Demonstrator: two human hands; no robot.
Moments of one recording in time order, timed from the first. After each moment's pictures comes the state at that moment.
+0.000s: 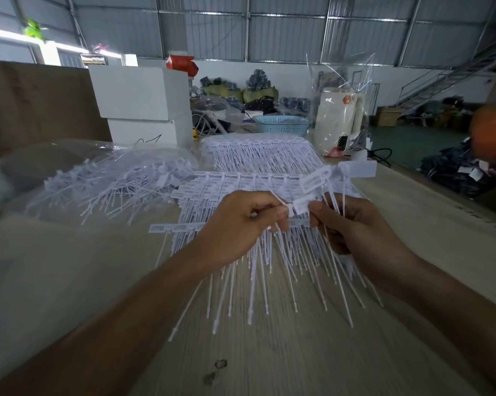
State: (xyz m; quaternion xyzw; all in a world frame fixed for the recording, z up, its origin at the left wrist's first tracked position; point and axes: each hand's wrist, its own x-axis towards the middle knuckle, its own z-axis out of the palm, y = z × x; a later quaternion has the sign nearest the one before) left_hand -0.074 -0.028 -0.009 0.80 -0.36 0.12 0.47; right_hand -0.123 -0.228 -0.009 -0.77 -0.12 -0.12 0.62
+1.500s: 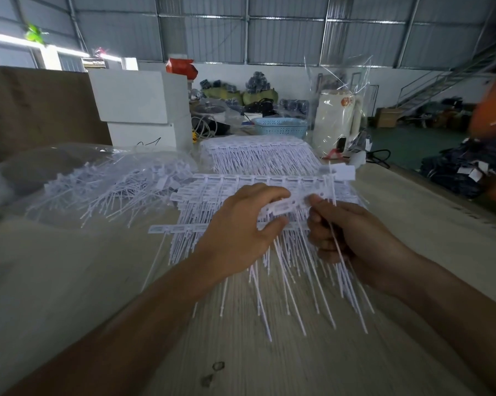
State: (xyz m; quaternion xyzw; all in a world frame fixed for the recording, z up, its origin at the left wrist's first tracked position) left_hand -0.078 -0.036 -0.014 0.83 -0.35 0.26 0.35; right_hand -0.122 -0.226 -0.003 -0.68 -0.05 0.01 0.73
